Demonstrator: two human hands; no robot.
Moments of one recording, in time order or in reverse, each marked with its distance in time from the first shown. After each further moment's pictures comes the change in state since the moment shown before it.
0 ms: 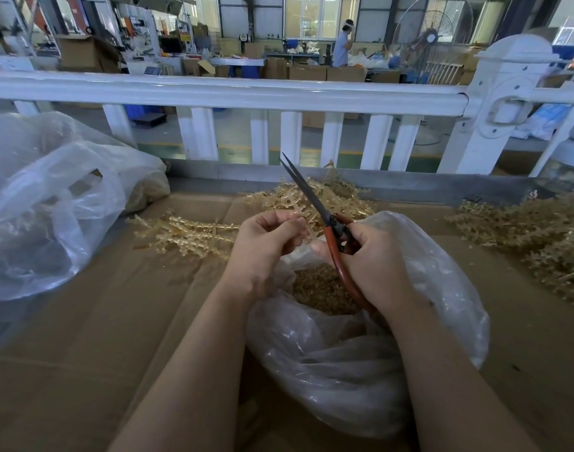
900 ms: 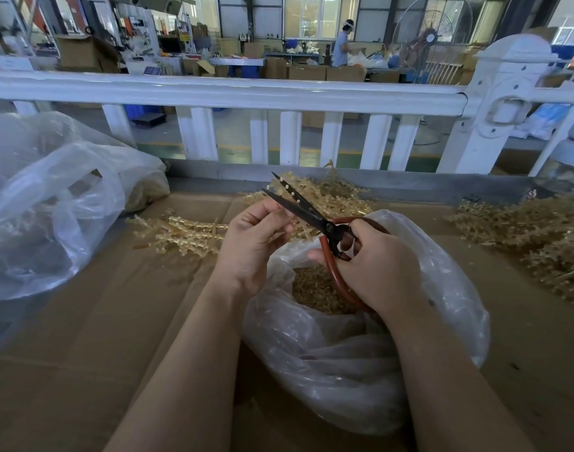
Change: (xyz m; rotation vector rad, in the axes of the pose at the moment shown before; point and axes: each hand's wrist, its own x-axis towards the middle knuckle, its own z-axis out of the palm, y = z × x) left_hand -0.001 0.004 -0.007 -0.142 -0.054 0.056; right_hand -0.004 -0.001 -0.004 -0.462 0.128 -0.200
